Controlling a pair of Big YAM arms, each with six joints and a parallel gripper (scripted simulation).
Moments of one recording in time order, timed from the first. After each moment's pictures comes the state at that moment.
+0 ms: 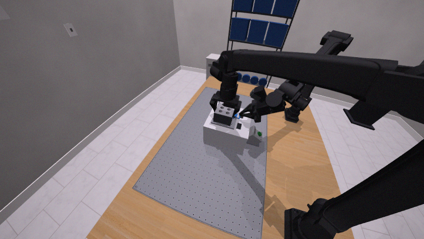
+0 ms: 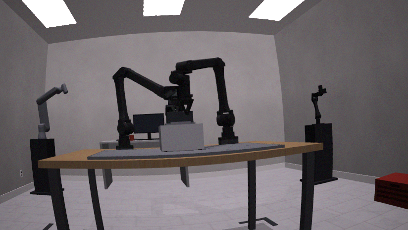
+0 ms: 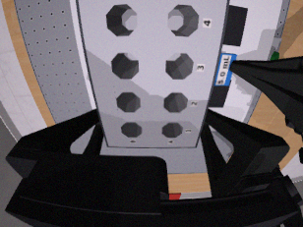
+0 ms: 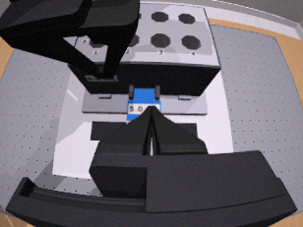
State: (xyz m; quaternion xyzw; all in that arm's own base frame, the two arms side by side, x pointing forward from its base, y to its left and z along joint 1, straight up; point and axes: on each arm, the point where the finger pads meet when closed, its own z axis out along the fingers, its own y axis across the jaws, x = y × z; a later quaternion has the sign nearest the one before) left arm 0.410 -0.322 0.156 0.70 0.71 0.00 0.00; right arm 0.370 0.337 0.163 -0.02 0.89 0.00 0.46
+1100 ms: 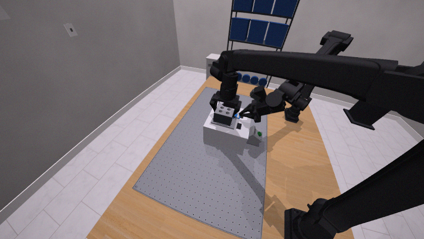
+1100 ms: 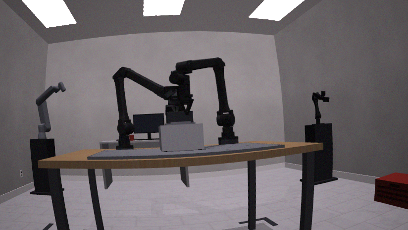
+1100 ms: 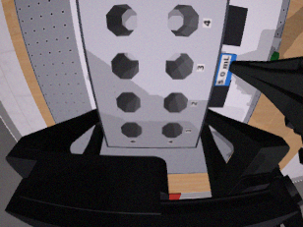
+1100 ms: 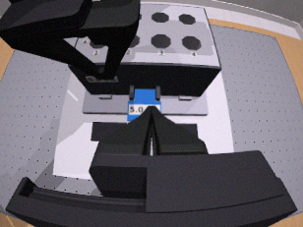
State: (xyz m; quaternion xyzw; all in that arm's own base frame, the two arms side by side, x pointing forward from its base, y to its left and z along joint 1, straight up) left arm 0.410 -0.322 0.156 0.70 0.71 0.00 0.00; right arm 0.370 0.338 0.163 -0.02 0.89 0.00 0.46
